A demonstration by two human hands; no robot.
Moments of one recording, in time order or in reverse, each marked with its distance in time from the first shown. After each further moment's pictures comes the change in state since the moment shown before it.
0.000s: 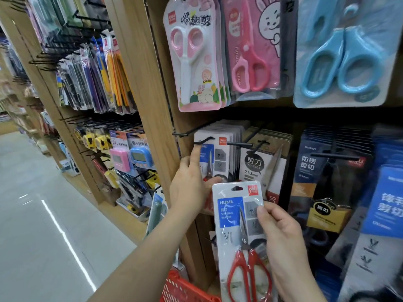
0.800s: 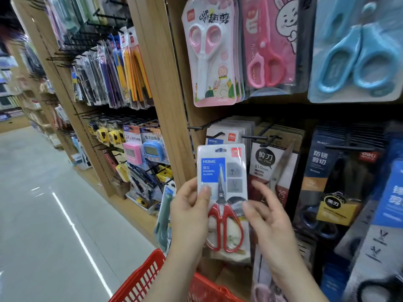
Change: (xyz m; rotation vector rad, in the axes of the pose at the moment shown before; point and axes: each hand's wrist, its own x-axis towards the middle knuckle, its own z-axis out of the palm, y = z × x) left_hand -0.094 0.003 -0.031 -1.150 0.065 -0.304; right_hand -0.013 0.005 0.019 -0.066 -0.220 -0.096
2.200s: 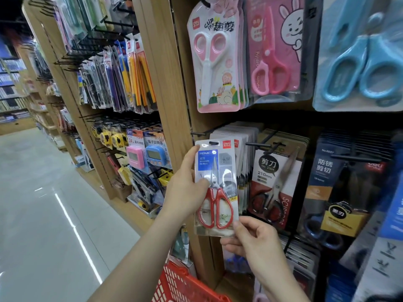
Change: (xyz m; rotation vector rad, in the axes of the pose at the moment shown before) left_hand 0.070 0.020 -0.013 0.690 -0.138 0.131; right_hand 0.007 0.022 0.014 -0.095 -0.011 0.229
